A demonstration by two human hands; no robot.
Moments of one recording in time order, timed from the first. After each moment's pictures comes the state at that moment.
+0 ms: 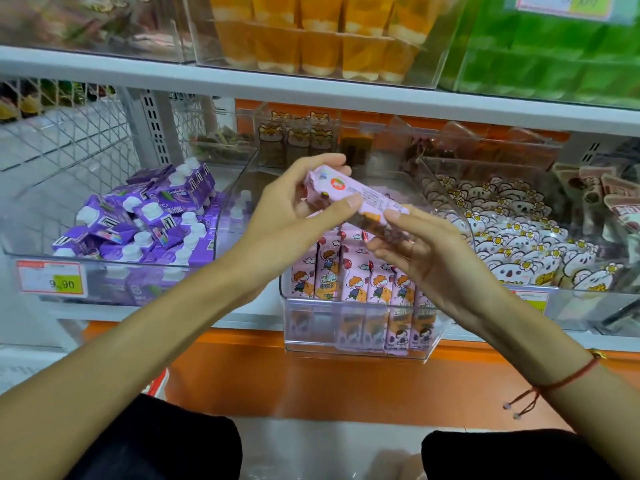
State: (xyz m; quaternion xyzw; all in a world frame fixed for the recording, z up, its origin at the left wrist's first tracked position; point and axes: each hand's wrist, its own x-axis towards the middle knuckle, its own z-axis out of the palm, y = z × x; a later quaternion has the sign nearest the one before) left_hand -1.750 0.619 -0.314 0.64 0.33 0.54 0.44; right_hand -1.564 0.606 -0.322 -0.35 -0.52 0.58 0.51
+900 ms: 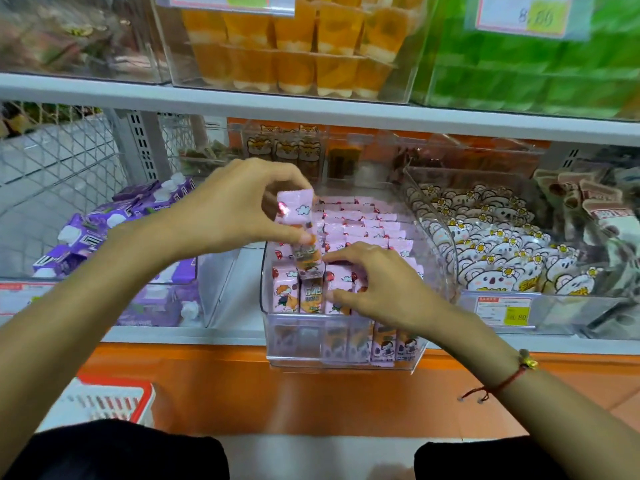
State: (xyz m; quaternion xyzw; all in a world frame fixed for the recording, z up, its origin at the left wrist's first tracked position) left_hand -1.780 0.638 -0.272 0.84 0.43 0.28 0.18; right_hand -1.567 0.630 -0.353 -0.51 -0.83 0.09 0.22
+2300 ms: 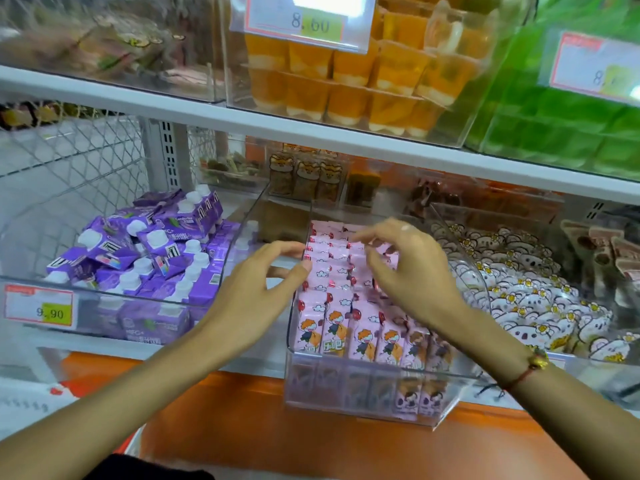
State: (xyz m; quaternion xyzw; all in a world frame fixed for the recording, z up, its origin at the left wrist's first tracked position) left_hand -1.786 0.635 -0.358 0.65 0.53 0.46 0.29; right_hand -1.581 0.669 -0.324 -0.46 -0.81 -0.05 0.35
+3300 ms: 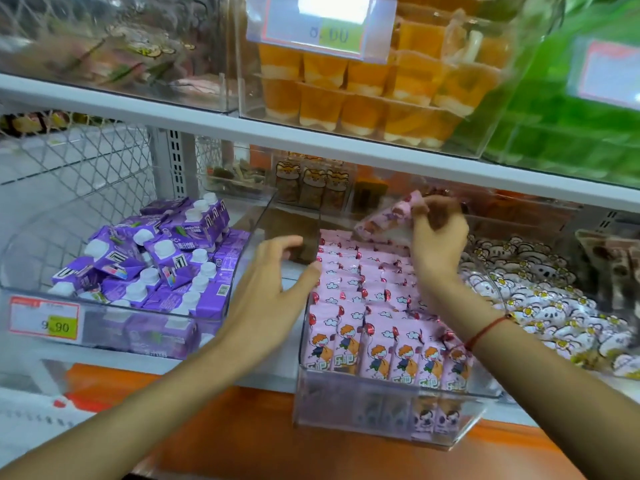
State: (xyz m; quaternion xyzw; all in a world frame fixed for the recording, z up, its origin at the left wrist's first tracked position) left_hand -1.781 0.647 -0.357 0.62 0.55 0.50 0.26; right_hand -1.593 0.735 -0.318 -0.52 -0.49 0.13 0.69
